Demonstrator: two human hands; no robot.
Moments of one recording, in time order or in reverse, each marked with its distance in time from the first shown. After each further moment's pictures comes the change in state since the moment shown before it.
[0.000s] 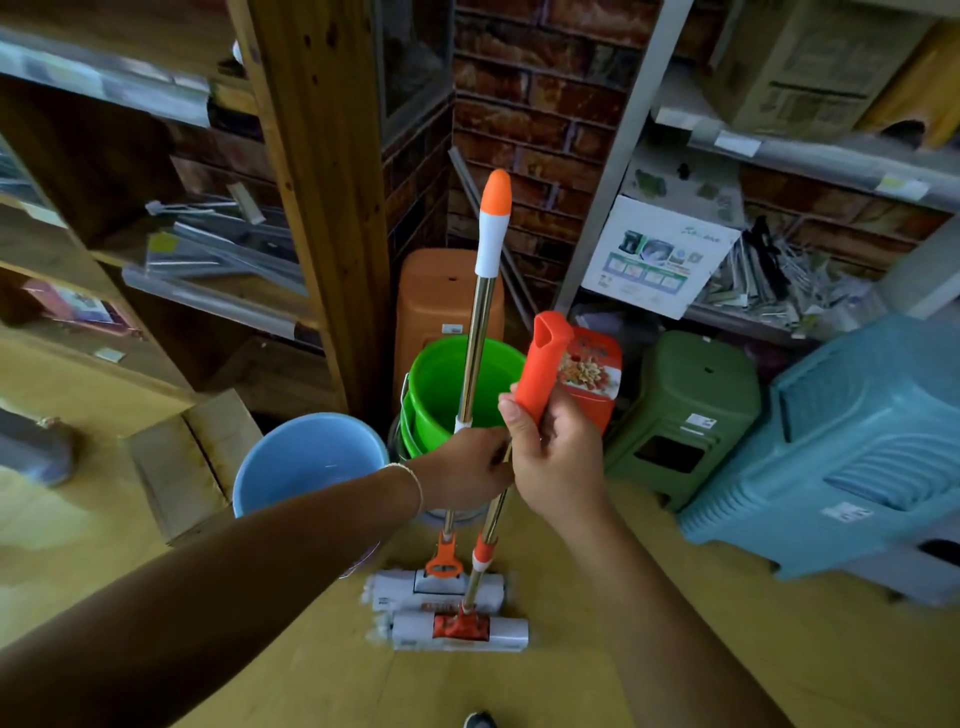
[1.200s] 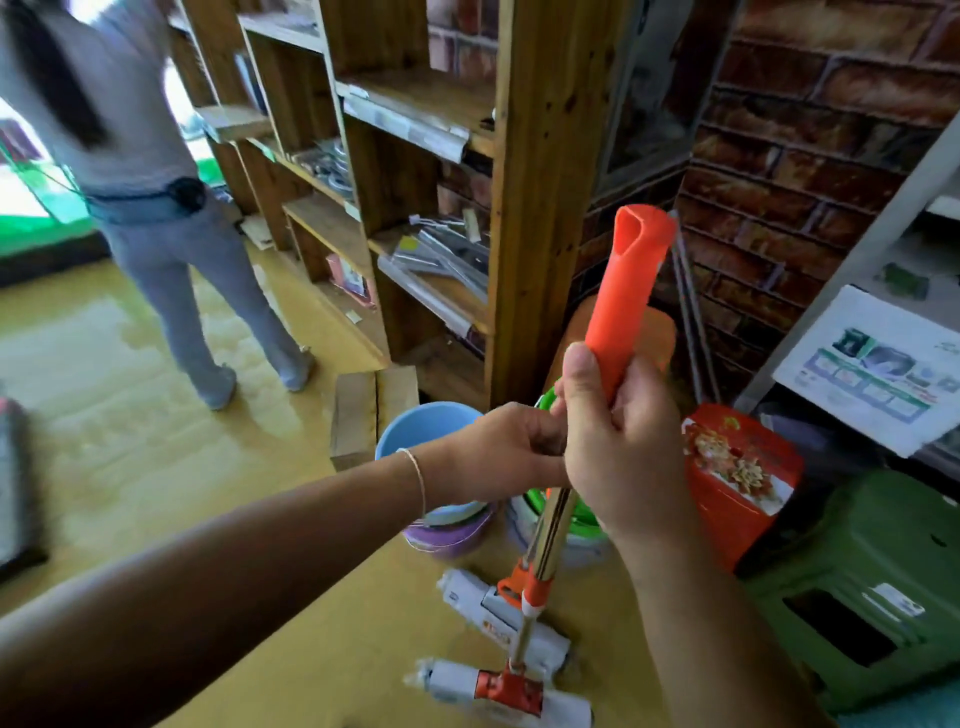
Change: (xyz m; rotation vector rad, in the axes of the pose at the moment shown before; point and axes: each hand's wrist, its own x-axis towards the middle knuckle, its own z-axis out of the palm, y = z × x) left_hand -0.074 0.095 -0.019 -0.232 0.374 -0.219; right_hand 0.000 -0.089 -0.043 0.309 -0.317 -0.206
